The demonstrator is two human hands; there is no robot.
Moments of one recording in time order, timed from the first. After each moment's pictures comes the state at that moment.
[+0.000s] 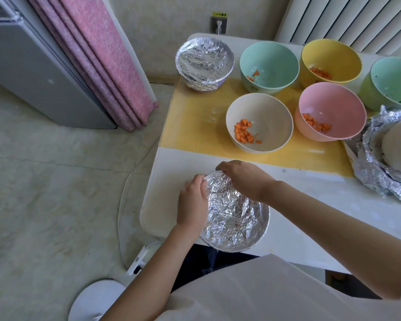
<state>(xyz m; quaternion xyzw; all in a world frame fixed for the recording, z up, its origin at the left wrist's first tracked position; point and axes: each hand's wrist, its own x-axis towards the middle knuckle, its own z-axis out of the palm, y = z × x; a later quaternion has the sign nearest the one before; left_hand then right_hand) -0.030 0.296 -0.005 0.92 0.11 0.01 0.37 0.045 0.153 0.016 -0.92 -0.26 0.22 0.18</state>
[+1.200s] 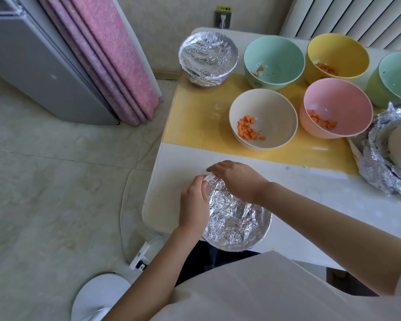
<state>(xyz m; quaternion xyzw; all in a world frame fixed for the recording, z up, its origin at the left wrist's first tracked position) -0.041 0.297 -0.007 0.91 0.13 0.01 0.40 0.034 0.170 0.020 -0.91 -0.33 0.21 0.14</state>
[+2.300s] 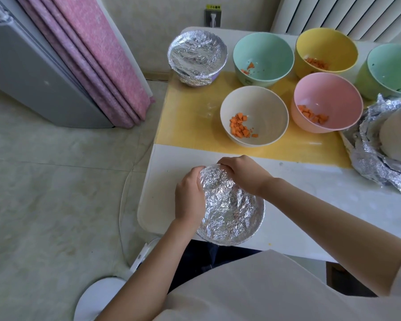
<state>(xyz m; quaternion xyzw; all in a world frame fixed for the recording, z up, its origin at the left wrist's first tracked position) -0.028 0.293 -0.001 0.92 0.12 0.02 0.37 0.040 0.146 0.018 -0.92 -0.22 0.19 0.25</state>
